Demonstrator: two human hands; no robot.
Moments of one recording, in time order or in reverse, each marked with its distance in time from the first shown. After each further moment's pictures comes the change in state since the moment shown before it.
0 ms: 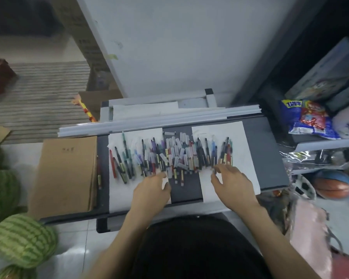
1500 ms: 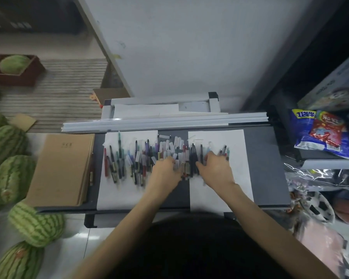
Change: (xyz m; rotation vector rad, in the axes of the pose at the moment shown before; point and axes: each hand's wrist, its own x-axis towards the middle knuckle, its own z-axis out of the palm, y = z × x) left_hand 0.071 0.080 0.035 -0.175 0.115 -0.116; right_hand 0.102 0.013 0.013 0.135 -0.094 -0.015
